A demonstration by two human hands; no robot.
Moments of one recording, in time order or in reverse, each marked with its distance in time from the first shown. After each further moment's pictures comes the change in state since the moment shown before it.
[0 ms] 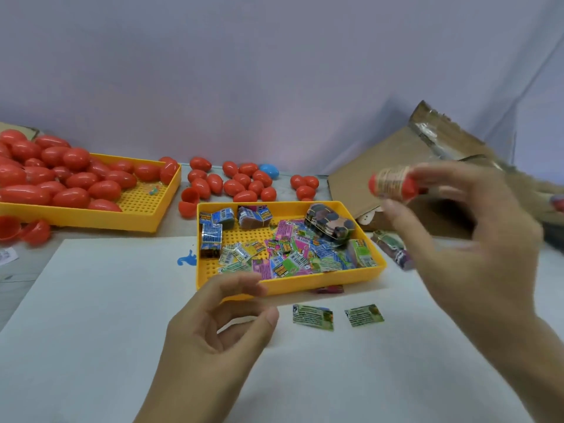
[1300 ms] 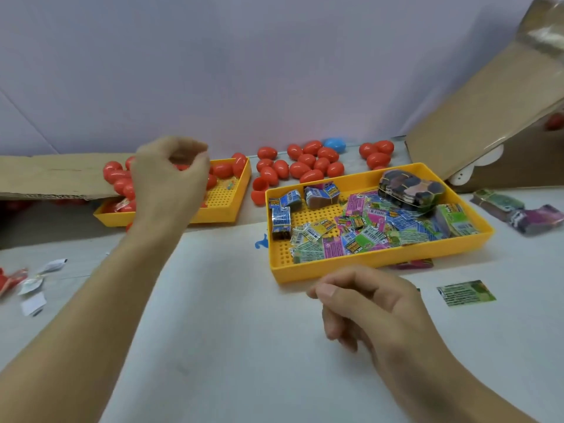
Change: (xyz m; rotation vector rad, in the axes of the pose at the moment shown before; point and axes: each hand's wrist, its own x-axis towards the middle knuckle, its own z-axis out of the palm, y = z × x) left_hand 0.136 0.071 -0.080 0.935 0.415 0.353; right_hand -0.084 -0.060 0.076 1.212 -0.562 0.888
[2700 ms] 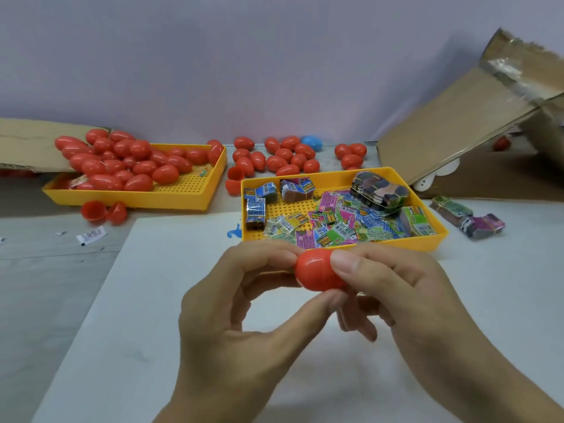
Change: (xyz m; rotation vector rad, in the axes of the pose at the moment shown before) left_hand -0.163 0.052 0.002 -0.785 -0.218 0.218; right_hand -0.011 -0.041 -0.020 -0.309 -0.022 -0.102
